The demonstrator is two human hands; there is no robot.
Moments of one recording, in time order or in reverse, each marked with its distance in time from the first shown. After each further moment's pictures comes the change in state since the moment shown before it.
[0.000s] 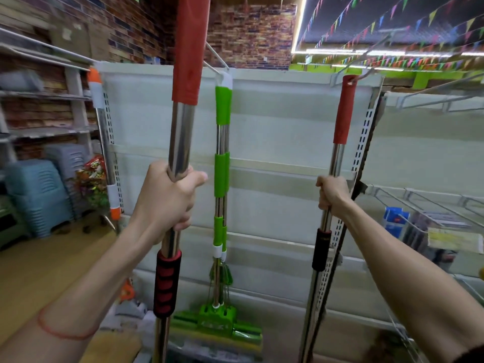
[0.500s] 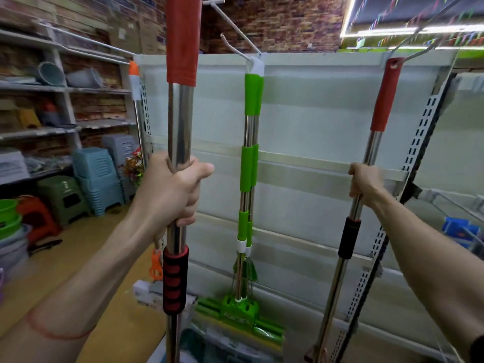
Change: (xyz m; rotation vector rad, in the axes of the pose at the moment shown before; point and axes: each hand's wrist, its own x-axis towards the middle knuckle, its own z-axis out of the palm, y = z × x) left_hand -0.003 0.003 -0.005 0.038 0.056 0.007; right_hand 0.076 0.004 0.020 -0.039 -0.005 -0.026
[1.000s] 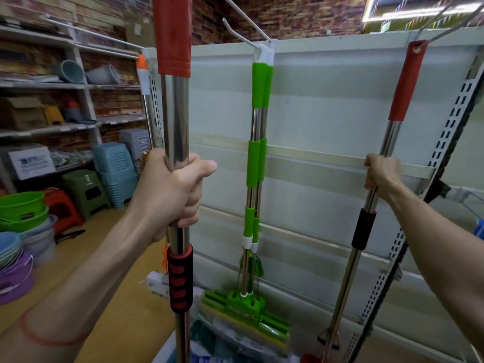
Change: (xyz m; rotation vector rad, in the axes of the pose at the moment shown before) left_hand 0.002 -0.002 0.009 -0.004 -0.002 0.012; right_hand 0.031 0.002 0.005 -0.015 0.044 -0.010
